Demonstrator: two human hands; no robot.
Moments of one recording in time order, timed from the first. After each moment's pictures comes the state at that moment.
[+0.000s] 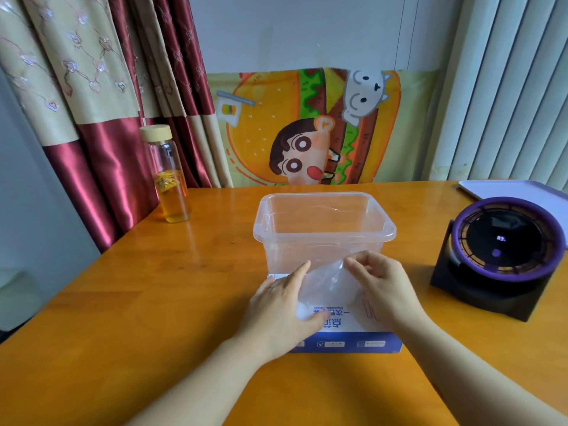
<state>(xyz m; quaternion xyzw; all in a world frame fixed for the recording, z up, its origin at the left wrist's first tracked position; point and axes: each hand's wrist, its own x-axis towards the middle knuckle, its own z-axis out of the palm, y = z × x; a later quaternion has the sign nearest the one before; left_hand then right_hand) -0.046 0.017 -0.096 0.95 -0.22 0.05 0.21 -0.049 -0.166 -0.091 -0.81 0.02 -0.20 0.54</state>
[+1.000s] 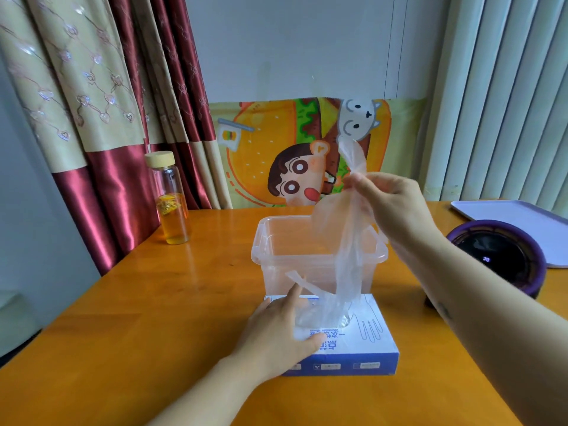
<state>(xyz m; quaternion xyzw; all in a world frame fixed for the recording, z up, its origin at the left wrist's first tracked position) -0.046 0.015 -0.089 0.95 -0.24 0.02 0.20 -0.036 -0.169 0.043 -0.75 -0.05 -0.32 0.57</state>
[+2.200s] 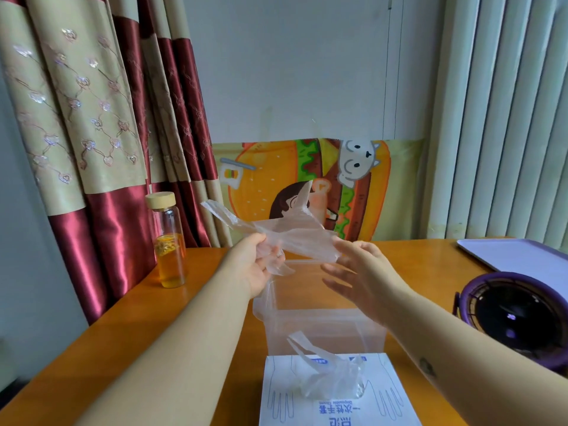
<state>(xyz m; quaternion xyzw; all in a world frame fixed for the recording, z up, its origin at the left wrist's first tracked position) 0.045 0.013 0.049 0.49 0.07 -0.06 0.87 0.008 -0.146 0.024 -0.56 0.09 -0.08 0.82</state>
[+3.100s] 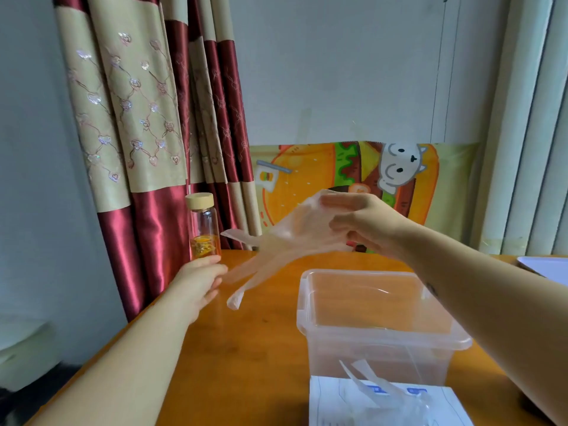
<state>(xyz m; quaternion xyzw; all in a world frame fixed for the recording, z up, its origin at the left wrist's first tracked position) 0.079 0.147 0.016 0.69 0.14 0.07 0.70 0.078 -0.106 0.089 -0.80 -0.13 -0.07 0.59</state>
